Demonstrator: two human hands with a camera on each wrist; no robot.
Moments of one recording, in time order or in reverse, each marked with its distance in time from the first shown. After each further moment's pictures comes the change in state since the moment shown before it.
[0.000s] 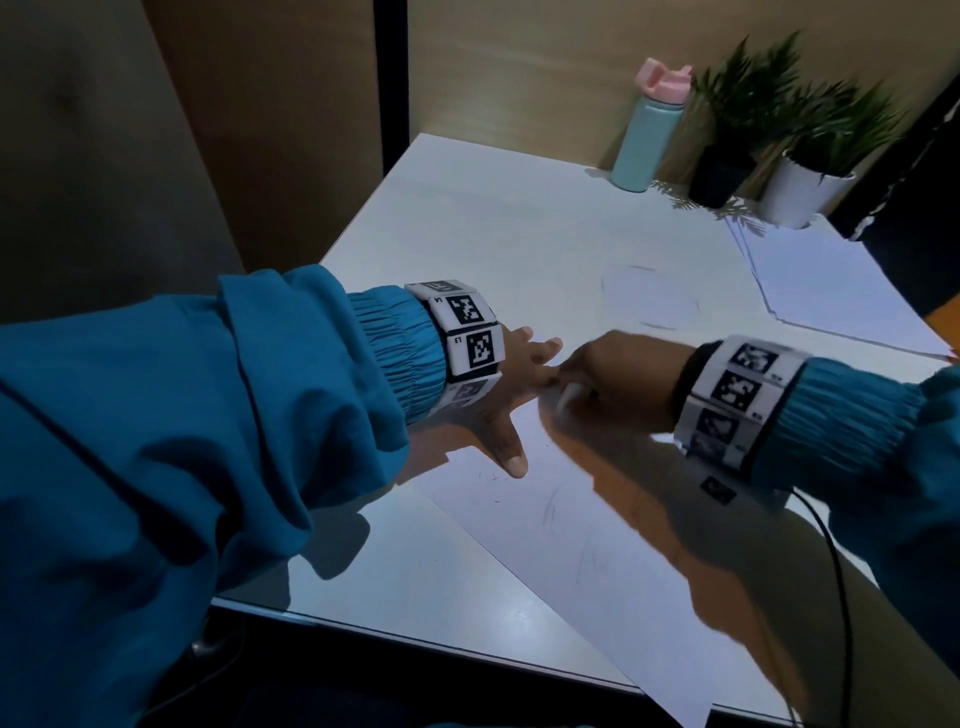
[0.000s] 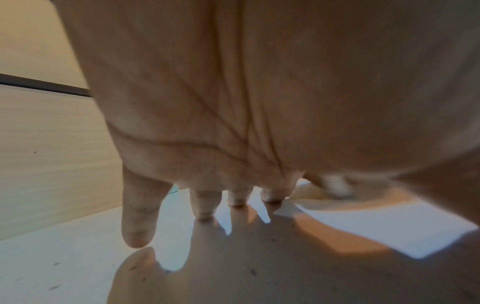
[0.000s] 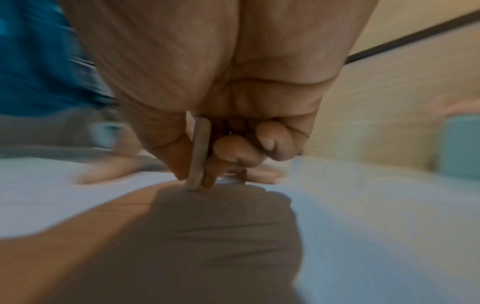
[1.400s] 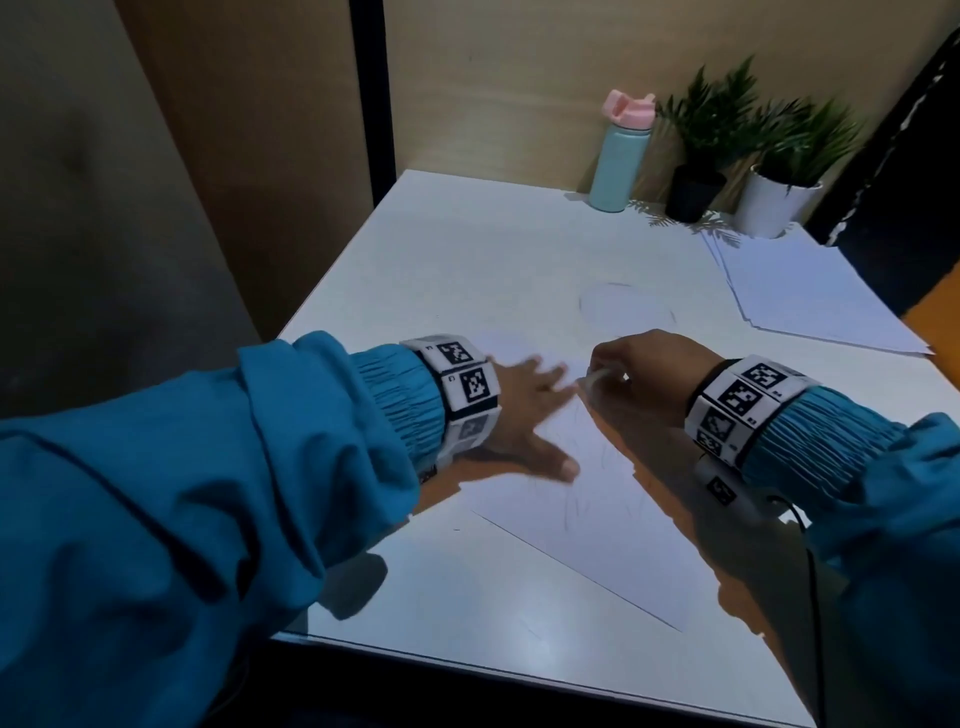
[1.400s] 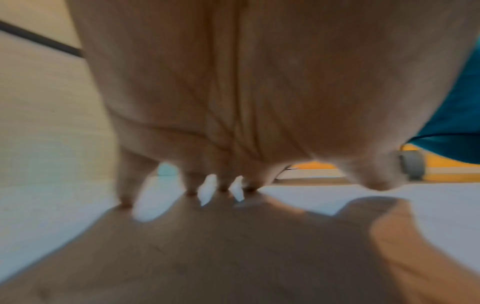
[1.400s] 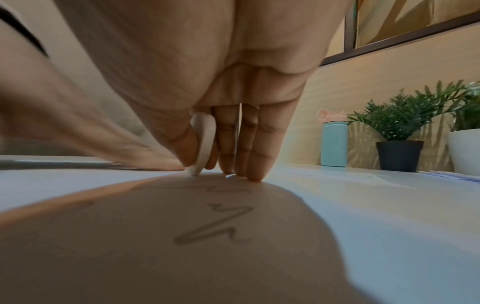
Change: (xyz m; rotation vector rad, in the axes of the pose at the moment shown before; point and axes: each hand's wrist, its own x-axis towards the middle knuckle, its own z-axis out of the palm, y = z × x) left_hand 0.012 0.035 0.003 -0.184 0.043 -0.082; right_hand -0.011 0.057 0.010 0.105 0.148 0.215
